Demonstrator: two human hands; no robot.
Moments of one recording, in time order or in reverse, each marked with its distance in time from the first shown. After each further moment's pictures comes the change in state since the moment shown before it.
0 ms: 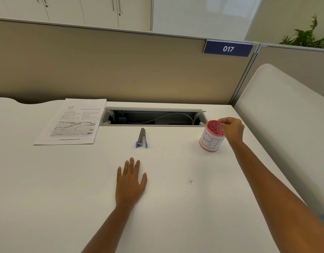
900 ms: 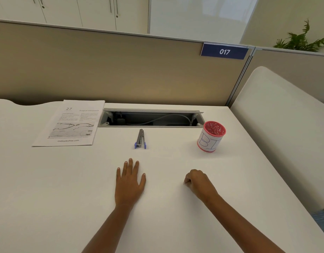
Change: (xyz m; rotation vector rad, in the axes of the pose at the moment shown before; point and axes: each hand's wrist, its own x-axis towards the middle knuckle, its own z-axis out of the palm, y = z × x) left_hand -0.001 0.000 -0.003 0.050 -0.030 -0.031; right_hand -0.147 0.054 0.042 -0.562 -0.649 -0.371
